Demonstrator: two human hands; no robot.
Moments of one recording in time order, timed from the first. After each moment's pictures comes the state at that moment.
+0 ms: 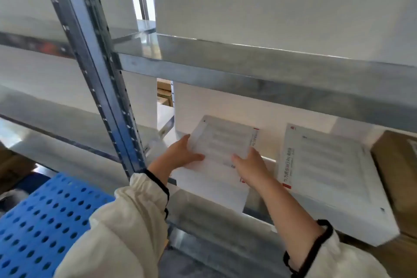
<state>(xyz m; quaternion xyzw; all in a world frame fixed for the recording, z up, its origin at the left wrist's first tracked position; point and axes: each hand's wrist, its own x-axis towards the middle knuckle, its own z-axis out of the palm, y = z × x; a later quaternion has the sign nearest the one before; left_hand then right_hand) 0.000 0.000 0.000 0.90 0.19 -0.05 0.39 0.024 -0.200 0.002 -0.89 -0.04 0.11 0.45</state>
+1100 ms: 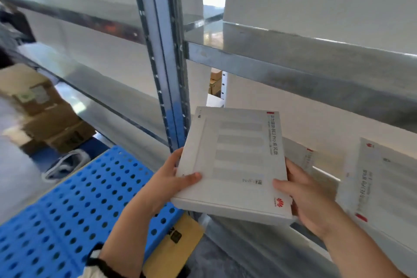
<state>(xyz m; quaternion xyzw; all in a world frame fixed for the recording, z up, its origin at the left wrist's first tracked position) -0.158 0.047 0.029 0.70 0.28 0.02 0.66 -0.040 -0.191 0.053 -0.70 -0.08 0.33 0.62</state>
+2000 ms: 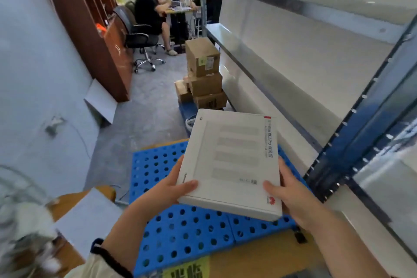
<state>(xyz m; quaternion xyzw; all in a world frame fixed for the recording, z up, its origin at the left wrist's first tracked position) -0.503 0.149 -0.010 0.62 0.47 0.15 0.61 -0.230 0.049 0.000 -0.62 -0.35 0.55 0.45</state>
